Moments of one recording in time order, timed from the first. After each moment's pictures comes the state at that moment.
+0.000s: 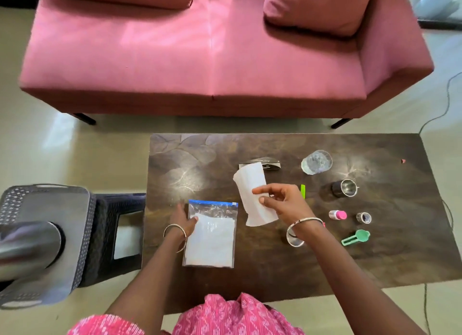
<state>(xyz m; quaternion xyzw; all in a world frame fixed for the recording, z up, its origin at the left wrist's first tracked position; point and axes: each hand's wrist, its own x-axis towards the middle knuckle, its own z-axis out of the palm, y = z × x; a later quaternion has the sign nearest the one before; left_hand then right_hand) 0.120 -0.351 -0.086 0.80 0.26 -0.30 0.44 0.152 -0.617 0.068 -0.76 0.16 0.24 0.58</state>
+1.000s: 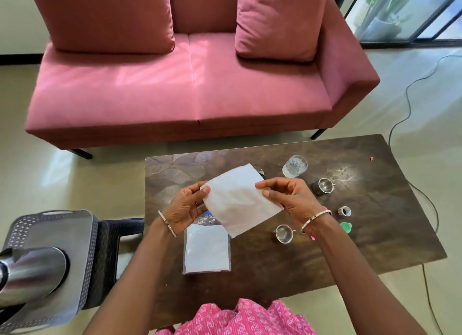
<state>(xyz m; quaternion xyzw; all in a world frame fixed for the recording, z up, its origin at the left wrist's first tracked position) 0.152 -0.377 0.065 0.45 0.16 -0.32 0.82 0.115 -0.651 0.150 -0.68 0.14 0.19 0.70</state>
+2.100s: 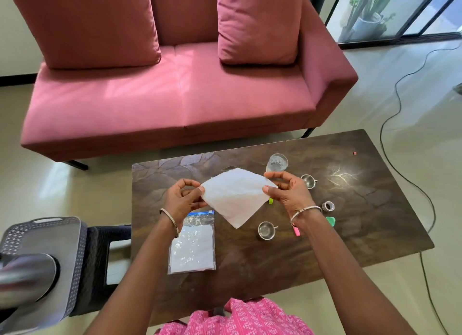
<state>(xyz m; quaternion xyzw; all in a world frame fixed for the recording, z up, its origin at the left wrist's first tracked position) 0.126 -0.452 0.109 0.64 0.20 -0.17 0.72 0.094 -0.723 0.129 -0.64 0.24 0.09 0.73</state>
